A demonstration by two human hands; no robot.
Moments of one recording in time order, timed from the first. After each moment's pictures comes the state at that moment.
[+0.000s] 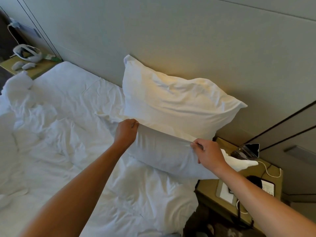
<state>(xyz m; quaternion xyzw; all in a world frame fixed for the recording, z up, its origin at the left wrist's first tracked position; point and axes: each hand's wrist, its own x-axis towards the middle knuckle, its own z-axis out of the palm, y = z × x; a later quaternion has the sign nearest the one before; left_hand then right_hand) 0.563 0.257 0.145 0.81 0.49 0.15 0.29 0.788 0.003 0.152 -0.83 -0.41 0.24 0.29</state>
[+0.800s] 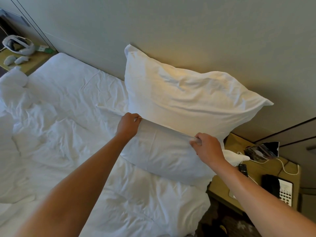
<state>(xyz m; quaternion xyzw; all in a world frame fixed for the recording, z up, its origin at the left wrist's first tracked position) 0.584 0.358 0.099 0.82 0.49 0.09 0.30 0.792 0.099 0.106 -0.87 -0.39 0.22 0.21</state>
